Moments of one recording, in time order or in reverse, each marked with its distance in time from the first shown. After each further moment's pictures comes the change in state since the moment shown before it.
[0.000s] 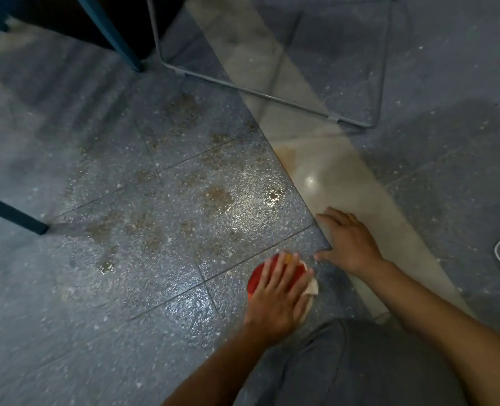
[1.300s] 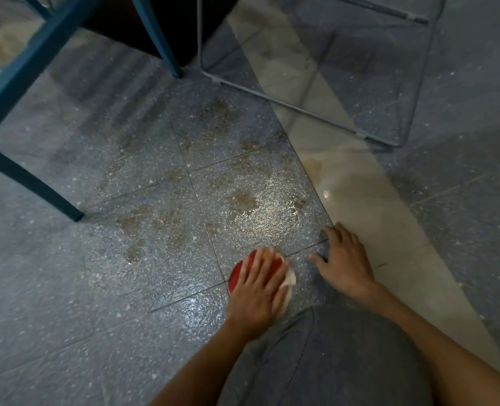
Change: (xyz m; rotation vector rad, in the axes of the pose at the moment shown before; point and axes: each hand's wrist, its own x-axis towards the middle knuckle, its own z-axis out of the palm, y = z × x) left_hand -0.031 -0.069 -0.011 0.010 0.038 -0.170; right_hand 0.005 -0.046 0.034 0.090 0.092 0.078
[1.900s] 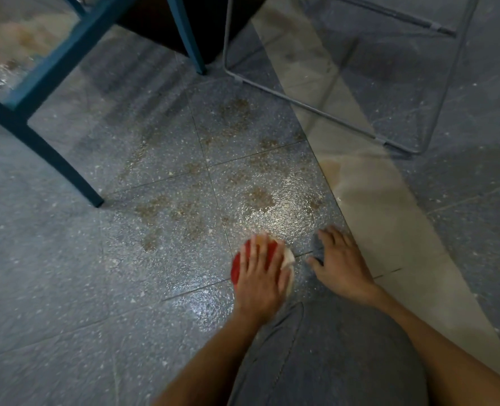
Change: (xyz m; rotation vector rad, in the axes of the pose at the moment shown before) left_hand 0.012 -0.006 -0.012 -0.032 0.060 -0.248; right_hand -0.006 -0.036 0.002 -0.064 -0.042 -0.153
